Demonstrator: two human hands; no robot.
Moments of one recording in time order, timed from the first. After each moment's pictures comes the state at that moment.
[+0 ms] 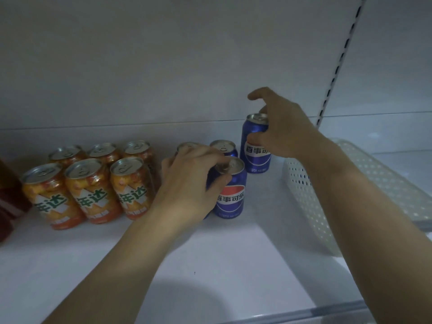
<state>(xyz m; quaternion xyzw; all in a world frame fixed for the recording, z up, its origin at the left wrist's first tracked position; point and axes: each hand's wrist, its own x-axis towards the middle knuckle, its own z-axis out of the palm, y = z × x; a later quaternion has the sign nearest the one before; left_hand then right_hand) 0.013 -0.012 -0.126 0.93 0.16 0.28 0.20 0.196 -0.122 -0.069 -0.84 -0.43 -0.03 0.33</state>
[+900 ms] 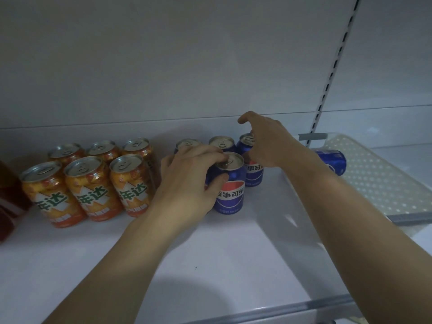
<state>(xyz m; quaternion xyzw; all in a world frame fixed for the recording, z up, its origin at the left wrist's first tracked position) 0.010 -0.011 -0.128 0.93 0.15 0.27 0.18 0.197 -0.103 -0.102 -0.88 -0.40 0.02 0.25</state>
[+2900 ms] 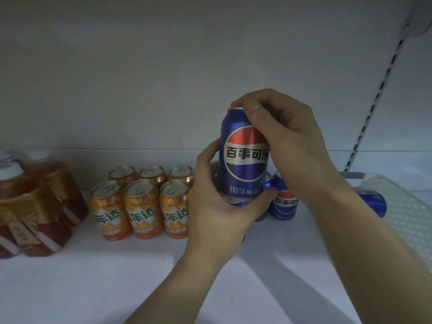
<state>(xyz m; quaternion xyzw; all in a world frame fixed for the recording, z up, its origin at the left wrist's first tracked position) -0.015 -0.031 -0.108 0.68 0.11 0.49 0.54 0.088 -0.093 -0.025 -0.55 -0.49 0.04 0.68</state>
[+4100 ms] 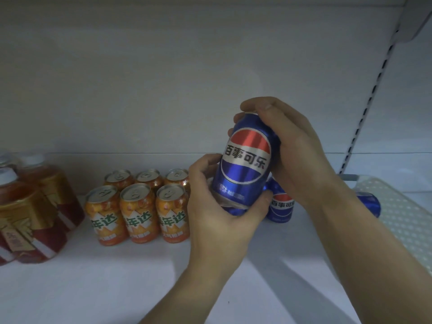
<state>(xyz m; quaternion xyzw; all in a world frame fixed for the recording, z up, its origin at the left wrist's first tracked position) -0.013 -0.043 -0.109 0.64 0.10 0.54 0.53 0.103 -0.093 -0.032 -0.50 -0.43 0.14 0.74</state>
